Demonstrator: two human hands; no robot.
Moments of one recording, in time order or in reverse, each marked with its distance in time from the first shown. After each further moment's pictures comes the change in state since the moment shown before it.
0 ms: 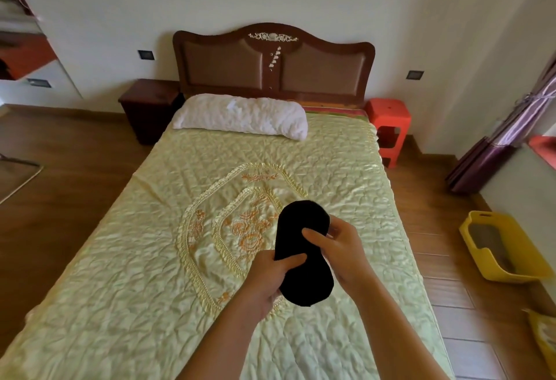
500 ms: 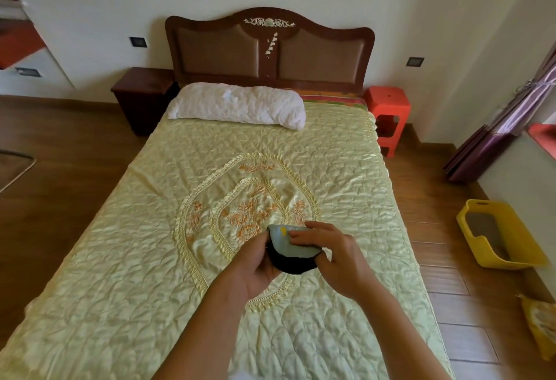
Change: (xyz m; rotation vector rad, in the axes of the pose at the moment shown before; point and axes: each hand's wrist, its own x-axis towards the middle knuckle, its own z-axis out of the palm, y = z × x) left_hand 0.014 0.017 -0.012 -0.283 -0.120 -0.122; right_hand -0.006 0.034 -0.021 -0.677 -0.159 -0.450
